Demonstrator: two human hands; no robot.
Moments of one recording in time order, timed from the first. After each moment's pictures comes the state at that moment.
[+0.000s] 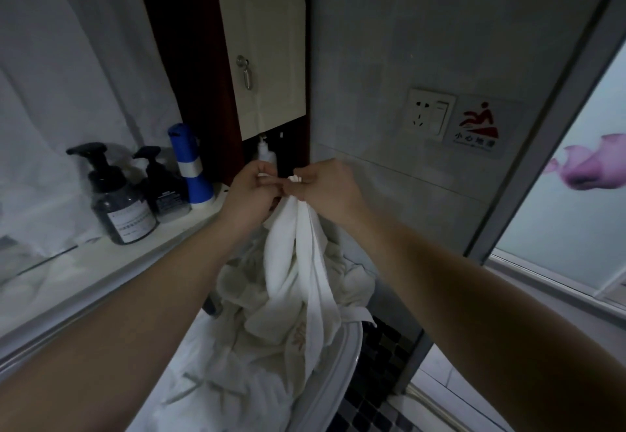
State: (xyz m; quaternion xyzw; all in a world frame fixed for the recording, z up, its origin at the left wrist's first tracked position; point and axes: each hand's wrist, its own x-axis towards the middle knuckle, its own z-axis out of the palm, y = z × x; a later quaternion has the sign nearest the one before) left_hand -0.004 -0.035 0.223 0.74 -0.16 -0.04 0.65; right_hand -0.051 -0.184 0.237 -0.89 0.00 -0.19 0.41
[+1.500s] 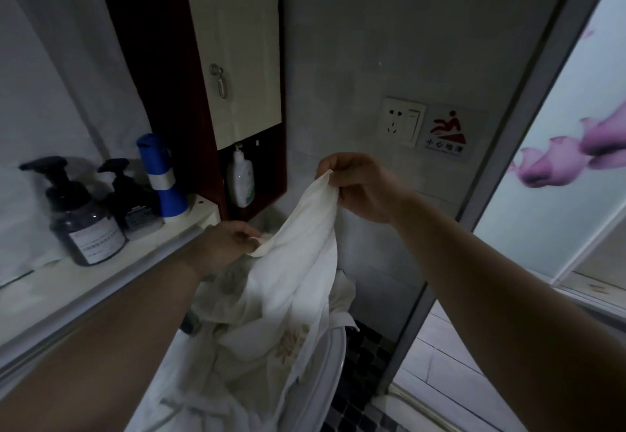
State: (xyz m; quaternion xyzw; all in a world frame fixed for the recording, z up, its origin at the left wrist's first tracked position) left_hand 0.069 -0.004 0.123 0.86 -0.24 -0.15 0.43; right_hand -0.085 -0.259 0.259 -0.64 -0.12 0.01 0.76
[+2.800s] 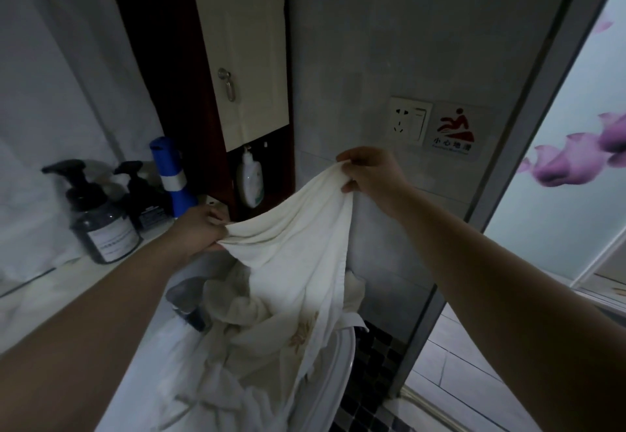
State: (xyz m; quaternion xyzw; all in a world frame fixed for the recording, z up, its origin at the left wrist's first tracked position) left_hand 0.071 0.033 0.169 0.87 -0.10 -0.10 0.48; right_hand -0.067 -0.271 0.250 -0.78 0.12 -0.23 0.57
